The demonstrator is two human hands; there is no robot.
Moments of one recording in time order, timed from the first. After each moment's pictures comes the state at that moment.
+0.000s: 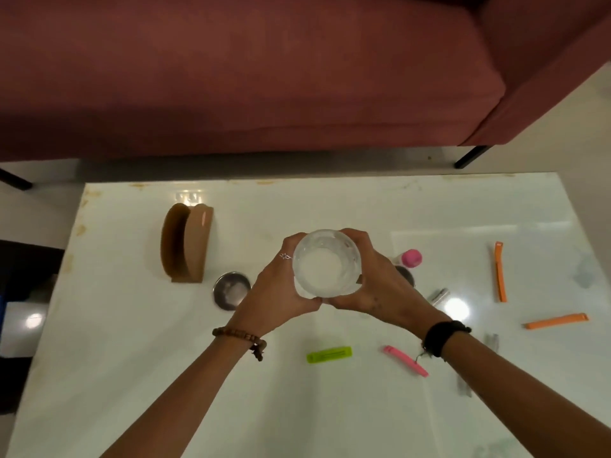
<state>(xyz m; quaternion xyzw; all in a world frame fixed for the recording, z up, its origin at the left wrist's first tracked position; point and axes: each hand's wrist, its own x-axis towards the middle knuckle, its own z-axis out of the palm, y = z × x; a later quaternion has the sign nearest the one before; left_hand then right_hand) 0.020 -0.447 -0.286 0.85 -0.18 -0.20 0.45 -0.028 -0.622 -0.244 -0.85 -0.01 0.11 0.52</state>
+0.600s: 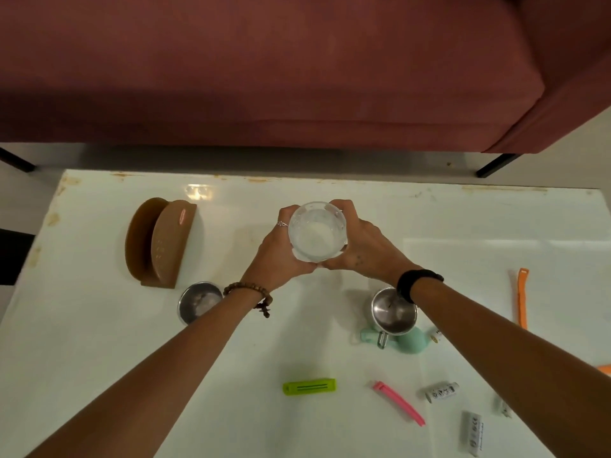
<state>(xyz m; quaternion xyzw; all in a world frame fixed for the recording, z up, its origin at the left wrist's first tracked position) 0.086 -0.498 -0.351 0.86 -0.13 -0.15 0.48 0.062 -0.668 -0.324 -0.89 -0.08 0.12 0.44</state>
